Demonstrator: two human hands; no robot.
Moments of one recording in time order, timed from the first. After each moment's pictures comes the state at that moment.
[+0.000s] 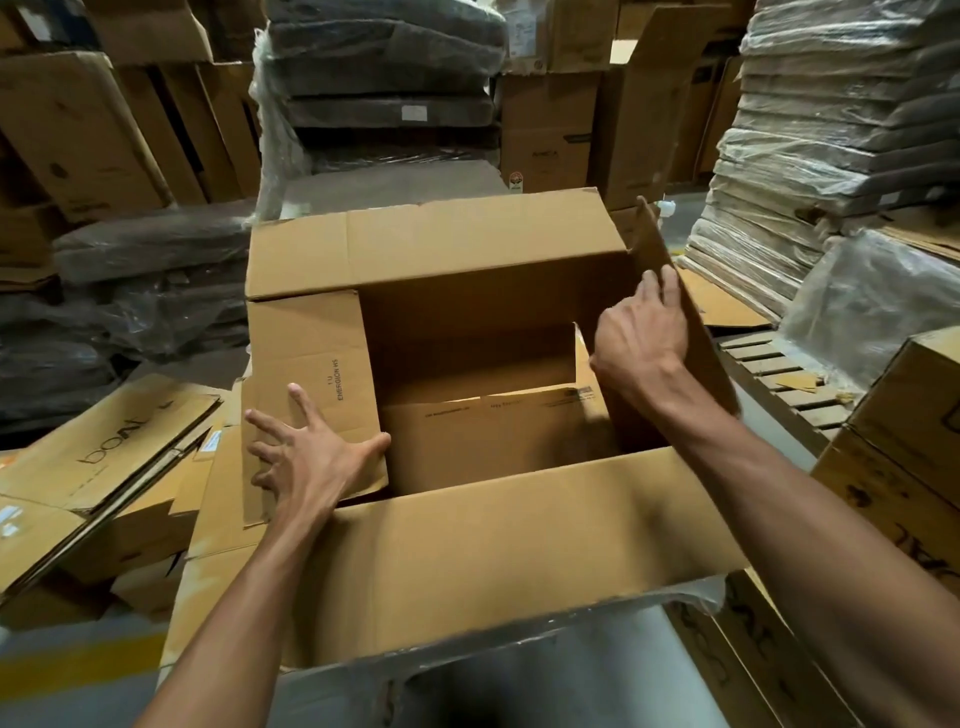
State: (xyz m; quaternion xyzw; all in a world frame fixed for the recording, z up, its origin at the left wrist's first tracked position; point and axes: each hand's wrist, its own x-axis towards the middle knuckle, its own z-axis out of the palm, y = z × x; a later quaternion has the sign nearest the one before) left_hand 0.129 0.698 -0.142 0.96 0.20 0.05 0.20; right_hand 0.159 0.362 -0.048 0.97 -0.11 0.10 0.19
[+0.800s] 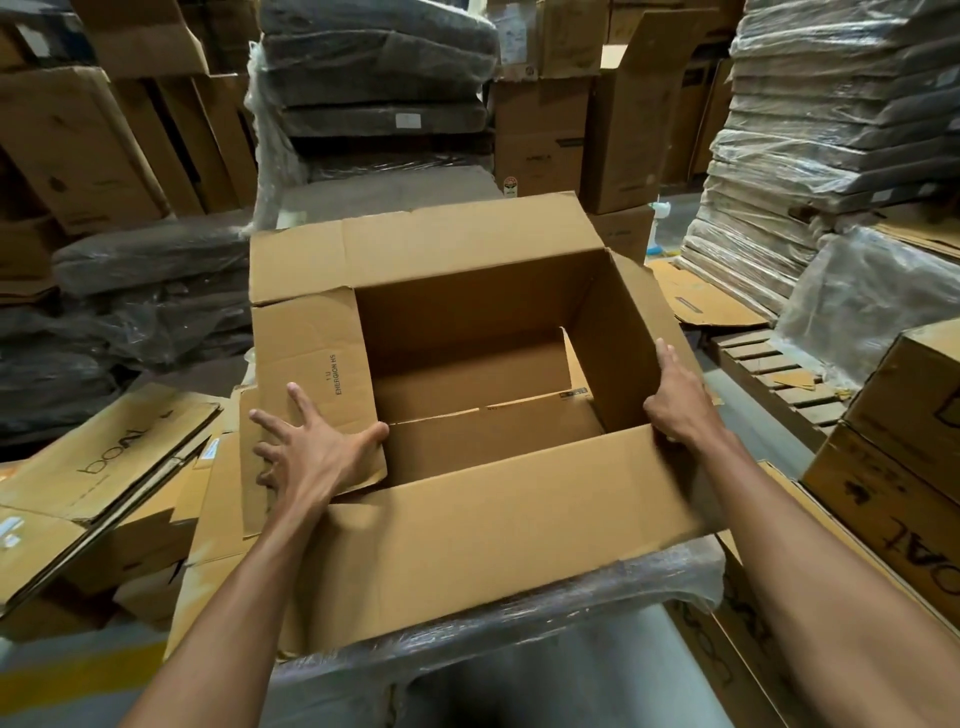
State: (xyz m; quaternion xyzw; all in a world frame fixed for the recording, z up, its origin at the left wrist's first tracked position) left_hand 0.128 0.689 -0.131 0.94 0.21 0.05 0.26; right_hand 0.162 0.268 -0.152 0.95 -0.14 0.09 -0.26
